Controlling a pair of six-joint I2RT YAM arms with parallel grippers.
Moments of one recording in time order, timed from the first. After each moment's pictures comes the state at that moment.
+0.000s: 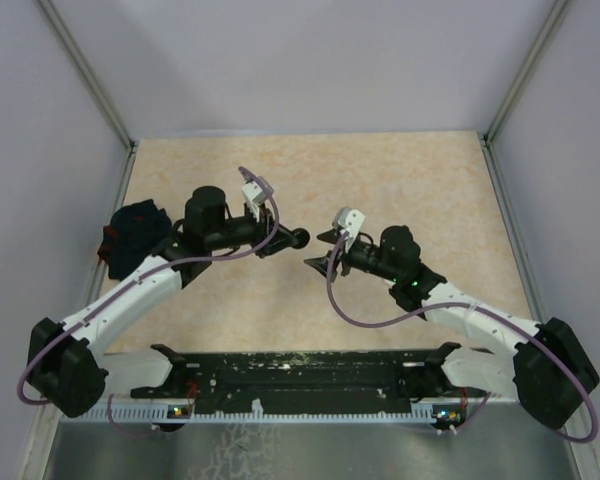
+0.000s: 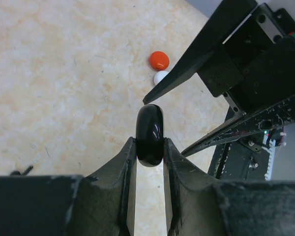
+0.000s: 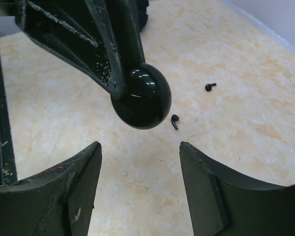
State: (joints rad) left arm -0.58 1.19 0.86 0.02 0.56 -0.21; right arm 0.70 1.10 0.54 0.45 -0.39 -0.10
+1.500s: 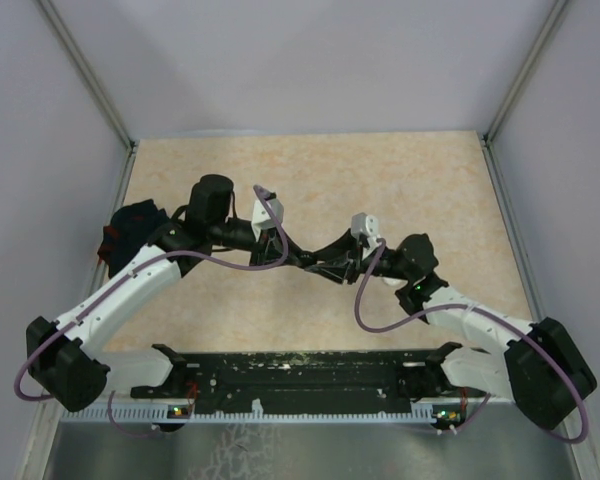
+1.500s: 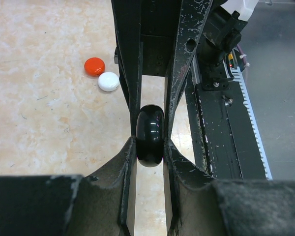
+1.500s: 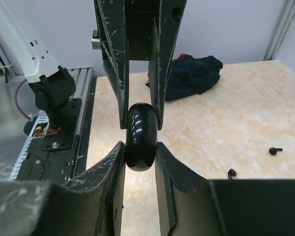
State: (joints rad) left arm -0.62 1.23 1.07 -0.30 0.97 0.34; right arm 0.61 1.09 0.45 0.86 -0.84 0.16
